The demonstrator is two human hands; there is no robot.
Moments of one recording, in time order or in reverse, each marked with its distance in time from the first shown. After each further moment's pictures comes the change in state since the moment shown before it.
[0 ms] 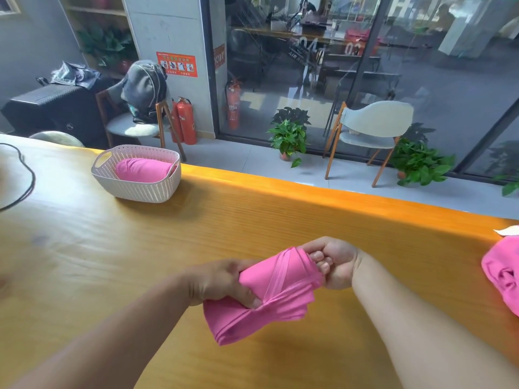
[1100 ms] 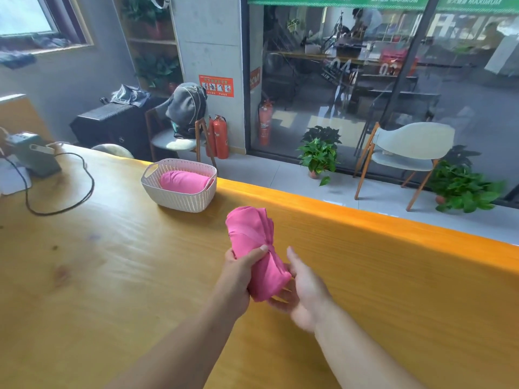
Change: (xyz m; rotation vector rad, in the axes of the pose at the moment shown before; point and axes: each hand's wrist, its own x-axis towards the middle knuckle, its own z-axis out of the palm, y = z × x) left_hand 0.023 -0.012 0.011 -0.891 0.894 0.183; right_hand 0.038 0.063 0.100 0.003 0.219 -0.386
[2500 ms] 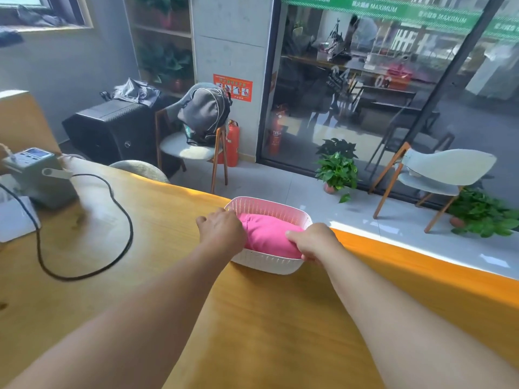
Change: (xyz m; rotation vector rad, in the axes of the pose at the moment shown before) left_hand 0.256 0.262 -0.208 1.758 0.287 0.327; right_hand 0.225 -0.113 0.290 -1.151 0.544 -0.168
